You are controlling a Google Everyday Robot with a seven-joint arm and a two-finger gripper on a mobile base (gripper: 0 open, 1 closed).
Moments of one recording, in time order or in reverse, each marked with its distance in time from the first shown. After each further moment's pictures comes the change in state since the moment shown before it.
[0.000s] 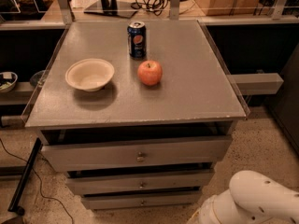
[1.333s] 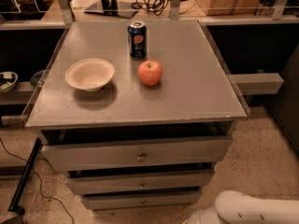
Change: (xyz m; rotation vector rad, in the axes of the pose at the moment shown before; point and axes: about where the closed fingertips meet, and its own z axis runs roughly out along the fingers) arm 0.029 -0.035 0.123 -0.072 -0.115 0.164
